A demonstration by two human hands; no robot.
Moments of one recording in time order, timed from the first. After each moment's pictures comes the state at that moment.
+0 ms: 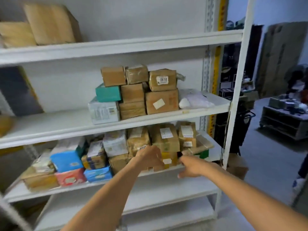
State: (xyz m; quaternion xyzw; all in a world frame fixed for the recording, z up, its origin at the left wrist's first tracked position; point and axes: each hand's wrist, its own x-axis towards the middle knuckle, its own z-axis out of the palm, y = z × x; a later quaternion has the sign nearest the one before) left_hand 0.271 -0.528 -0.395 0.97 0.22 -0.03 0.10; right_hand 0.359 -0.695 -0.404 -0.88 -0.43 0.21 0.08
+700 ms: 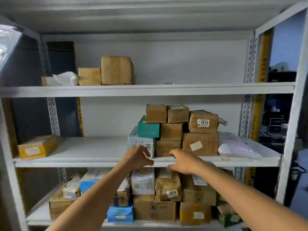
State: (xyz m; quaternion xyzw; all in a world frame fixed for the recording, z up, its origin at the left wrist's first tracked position) left_hand 0.190 -0.374 -0.274 0.91 0.34 0.17 0.16; right_hand 0.312 -0.536 -0.257 -0.83 -0.54 0.01 0.14
